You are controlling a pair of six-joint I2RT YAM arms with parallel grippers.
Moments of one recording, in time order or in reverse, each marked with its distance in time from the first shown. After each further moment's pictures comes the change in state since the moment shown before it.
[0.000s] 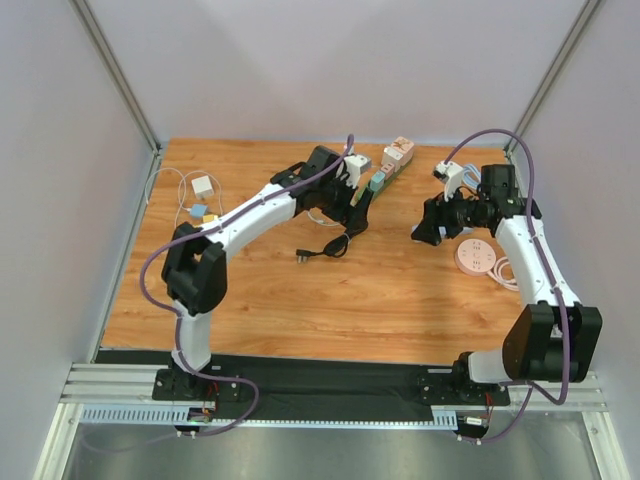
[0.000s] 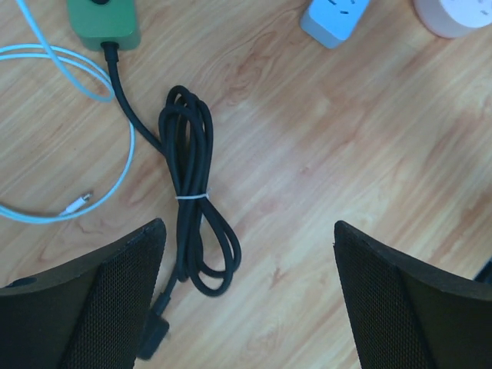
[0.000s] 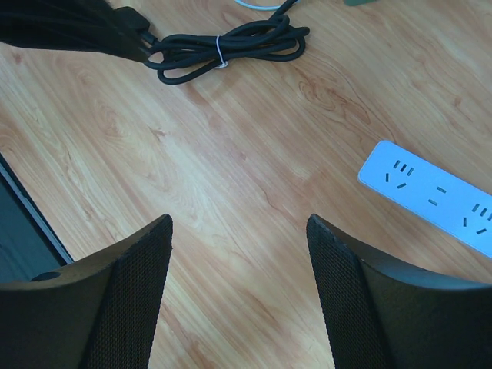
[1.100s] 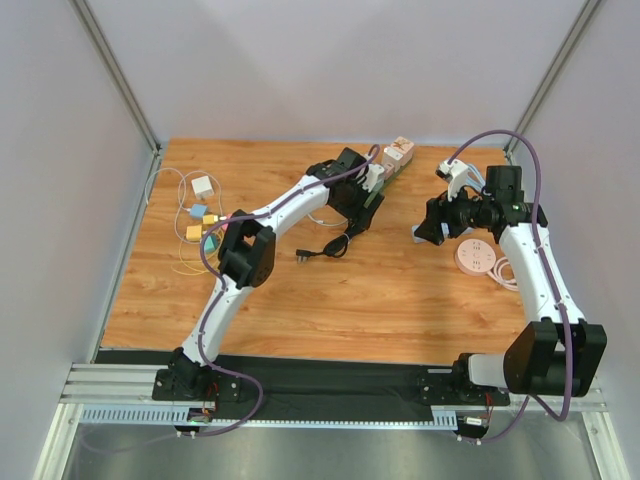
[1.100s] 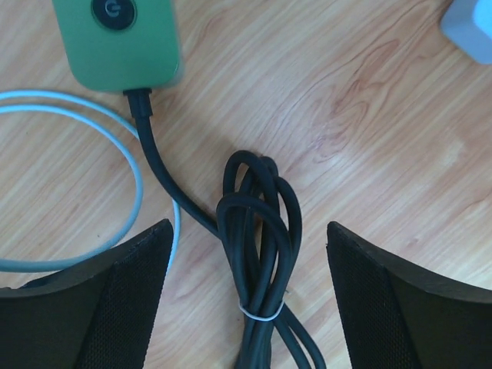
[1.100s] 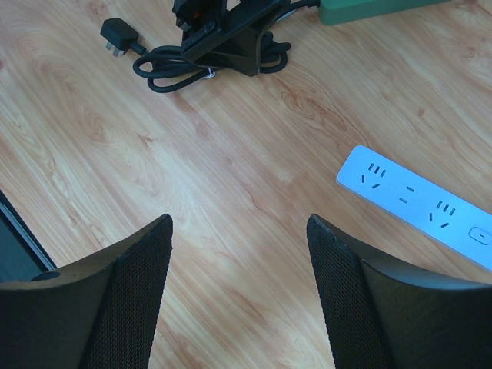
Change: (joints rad) left arm 0.002 0.565 0.604 -0.251 -0.075 0.118; right arm 0.000 -0.083 -0.010 0.023 0.041 -0.003
